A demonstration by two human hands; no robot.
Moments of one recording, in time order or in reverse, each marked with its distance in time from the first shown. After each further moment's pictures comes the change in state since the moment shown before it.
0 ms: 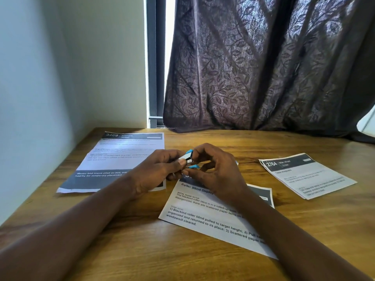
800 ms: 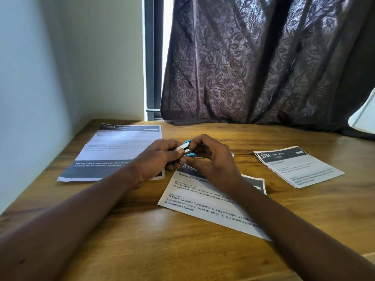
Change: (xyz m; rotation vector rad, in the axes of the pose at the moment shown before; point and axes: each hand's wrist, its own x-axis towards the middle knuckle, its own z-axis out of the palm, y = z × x) left_hand -0.001 0.002 0.002 -0.012 0.036 -0.020; right_hand 0.000 0.003 0.003 0.061 0.005 0.010
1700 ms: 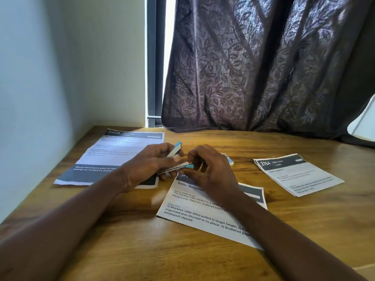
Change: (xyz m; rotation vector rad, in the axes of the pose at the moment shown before) left_hand -0.007 0.003 -0.019 0.004 -0.021 0.000; right_hand -0.007 -0.001 0.005 -0.329 0.020 -0.171
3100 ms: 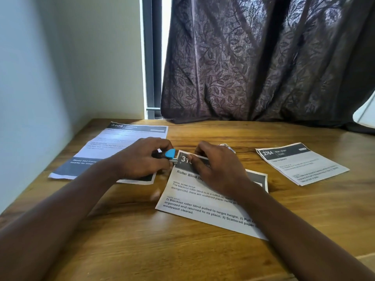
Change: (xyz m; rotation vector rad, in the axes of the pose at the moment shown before) left_hand 0.000 0.002 -0.013 0.633 -0.051 0.045; right_hand -0.003 0.001 -0.011 -0.330 -0.176 0.181
